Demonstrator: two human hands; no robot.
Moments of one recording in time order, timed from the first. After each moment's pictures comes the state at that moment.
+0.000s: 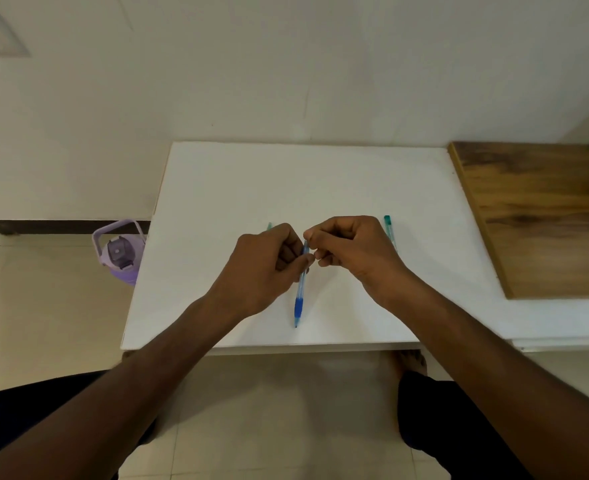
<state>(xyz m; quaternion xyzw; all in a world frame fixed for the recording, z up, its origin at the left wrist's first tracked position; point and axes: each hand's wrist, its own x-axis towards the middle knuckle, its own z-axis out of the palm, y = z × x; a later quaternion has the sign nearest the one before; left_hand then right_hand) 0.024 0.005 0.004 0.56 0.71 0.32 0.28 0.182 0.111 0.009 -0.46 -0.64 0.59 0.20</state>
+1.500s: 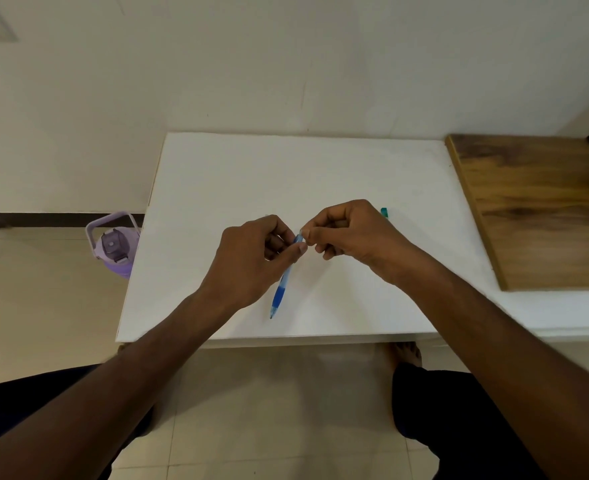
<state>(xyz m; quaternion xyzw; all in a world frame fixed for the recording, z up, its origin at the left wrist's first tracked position) 0.021 0.004 0.000 0.51 0.74 0.35 0.25 0.185 0.130 0.021 -0.42 -0.70 0.57 0.09</state>
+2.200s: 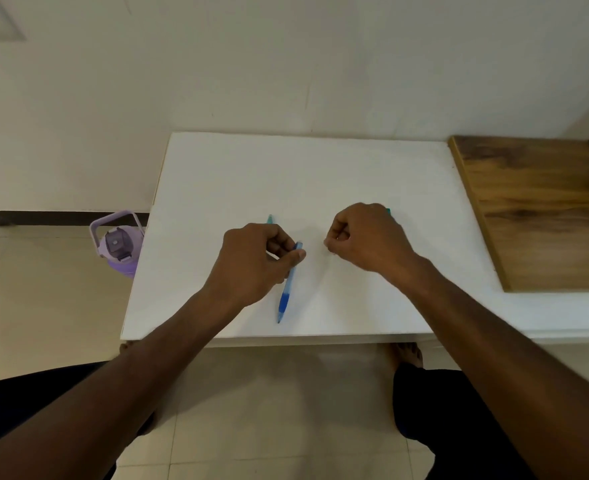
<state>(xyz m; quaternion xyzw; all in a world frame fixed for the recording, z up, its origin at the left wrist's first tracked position) 0.019 0.002 -0.006 0.43 0.76 0.36 0.33 0.184 0.138 0.007 -0.48 -0.85 0.22 -0.01</state>
